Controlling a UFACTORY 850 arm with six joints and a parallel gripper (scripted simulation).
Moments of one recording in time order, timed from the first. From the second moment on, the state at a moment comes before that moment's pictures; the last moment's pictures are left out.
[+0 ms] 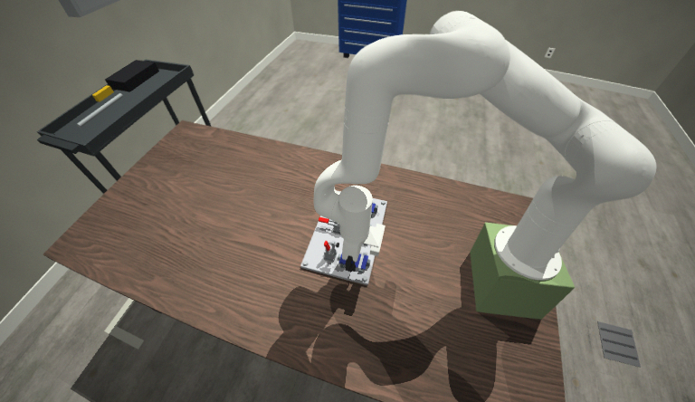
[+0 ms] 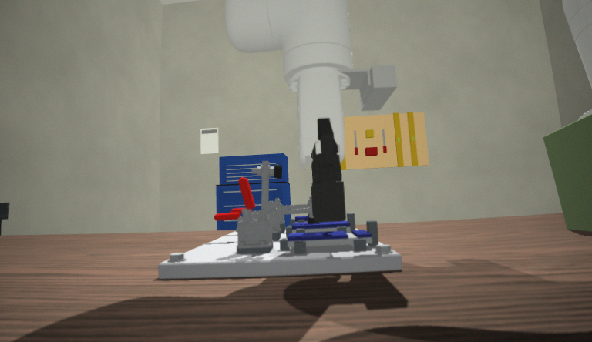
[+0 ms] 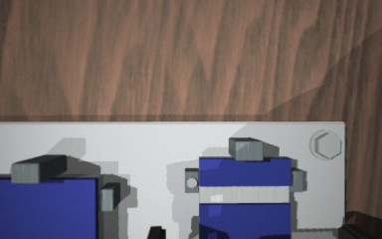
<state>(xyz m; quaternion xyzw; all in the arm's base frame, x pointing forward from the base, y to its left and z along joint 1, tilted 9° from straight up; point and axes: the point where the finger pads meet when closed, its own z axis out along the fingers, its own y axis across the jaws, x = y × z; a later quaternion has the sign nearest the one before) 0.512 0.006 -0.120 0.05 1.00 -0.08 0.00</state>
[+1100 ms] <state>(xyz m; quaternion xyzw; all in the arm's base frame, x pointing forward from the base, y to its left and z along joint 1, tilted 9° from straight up) 0.512 0.003 -0.135 0.05 1.00 -0.08 0.00</state>
